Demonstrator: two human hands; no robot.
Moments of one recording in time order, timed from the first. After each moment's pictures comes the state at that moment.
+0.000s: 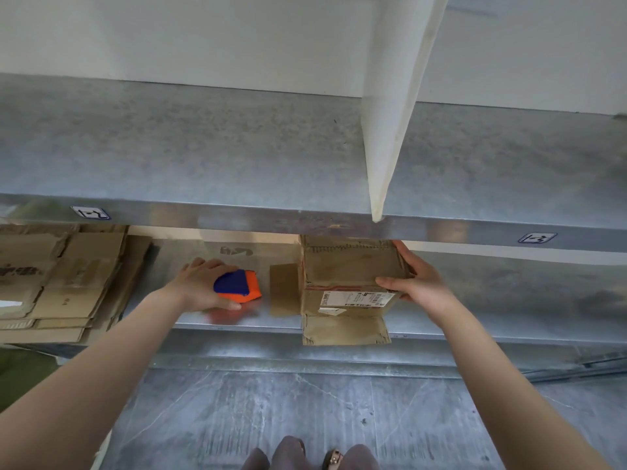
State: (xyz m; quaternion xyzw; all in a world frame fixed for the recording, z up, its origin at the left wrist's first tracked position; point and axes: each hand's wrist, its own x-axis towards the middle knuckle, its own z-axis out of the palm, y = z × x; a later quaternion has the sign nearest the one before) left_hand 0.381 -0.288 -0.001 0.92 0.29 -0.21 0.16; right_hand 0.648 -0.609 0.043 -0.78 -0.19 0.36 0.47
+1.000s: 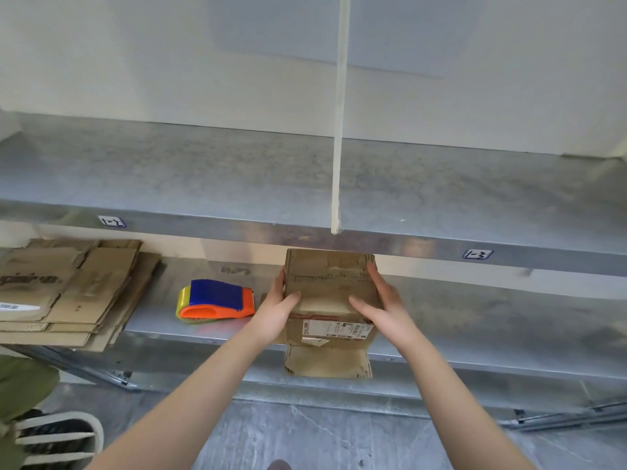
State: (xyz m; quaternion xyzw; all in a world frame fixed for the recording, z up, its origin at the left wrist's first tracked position) left_hand 0.451 -0.454 0.046 0.69 0.33 0.09 0.64; right_hand 0.617 -0.617 0.045 -0.80 -0.29 0.31 0.43
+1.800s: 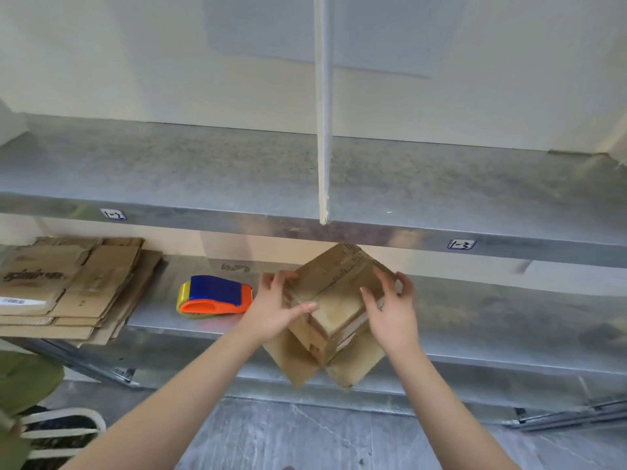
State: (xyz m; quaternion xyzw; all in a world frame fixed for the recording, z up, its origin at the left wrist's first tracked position) left_hand 0.444 -0.456 0.046 0.84 0.32 0.08 0.44; right_hand 0.602 -0.629 0.035 -0.87 -0.27 0.07 0.40
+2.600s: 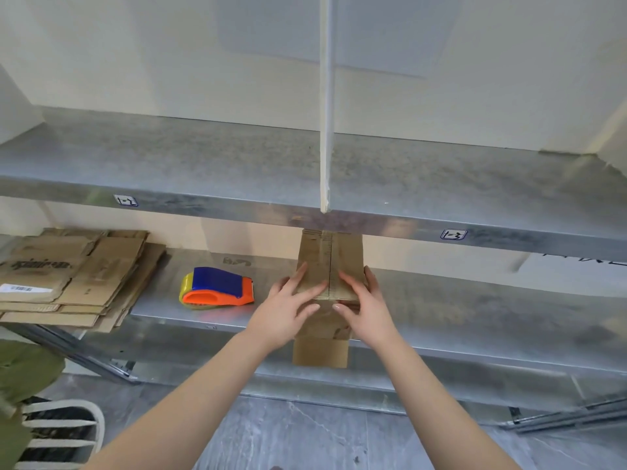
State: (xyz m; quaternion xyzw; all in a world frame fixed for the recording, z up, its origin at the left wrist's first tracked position) left_hand 0.439 -0.481 0.030 0.94 0.21 0.05 0.26; right_hand 0.588 -0.623 0.030 -0.82 -0.39 0.20 0.38
